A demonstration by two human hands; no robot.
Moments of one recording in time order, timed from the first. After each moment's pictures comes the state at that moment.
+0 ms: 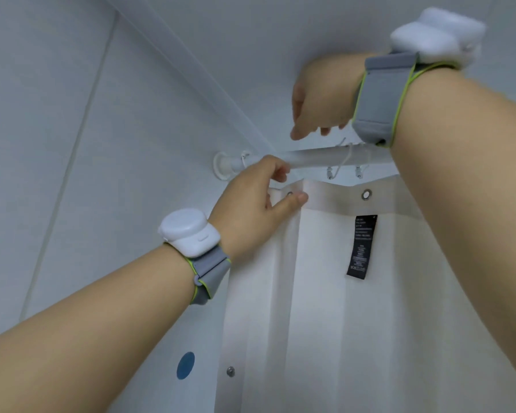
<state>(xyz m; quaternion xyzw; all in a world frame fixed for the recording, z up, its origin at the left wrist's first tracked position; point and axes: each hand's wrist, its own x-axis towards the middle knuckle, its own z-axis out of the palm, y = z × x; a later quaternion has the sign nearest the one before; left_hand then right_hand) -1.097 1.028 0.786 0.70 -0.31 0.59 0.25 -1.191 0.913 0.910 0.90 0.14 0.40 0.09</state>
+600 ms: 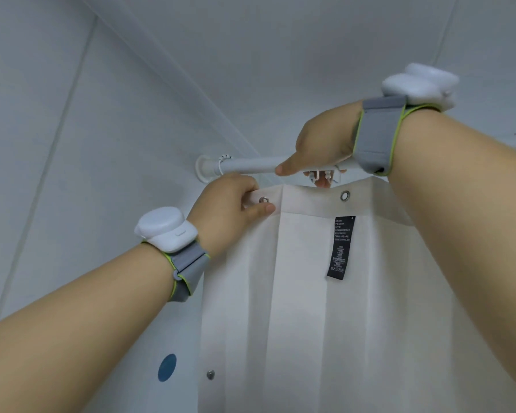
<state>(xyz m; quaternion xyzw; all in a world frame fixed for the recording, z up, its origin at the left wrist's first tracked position) -1.090 1.036 0.792 0.75 -0.28 0.55 0.24 -1.162 0.883 0.895 0.94 0.09 0.33 0.10</state>
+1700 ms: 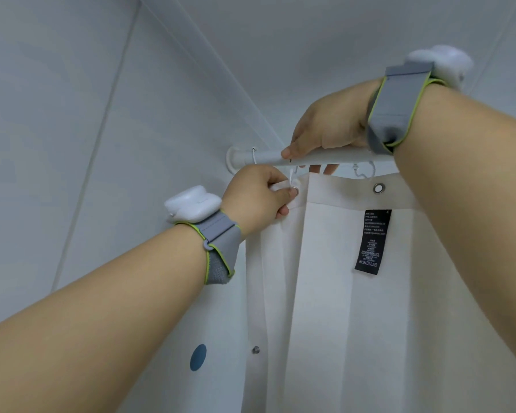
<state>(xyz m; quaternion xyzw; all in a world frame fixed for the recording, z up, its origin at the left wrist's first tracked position) -1.098 1.028 0.795 0.73 -0.26 0.41 0.47 -1.154 0.908 0.906 0.94 0.21 0.26 -0.06</state>
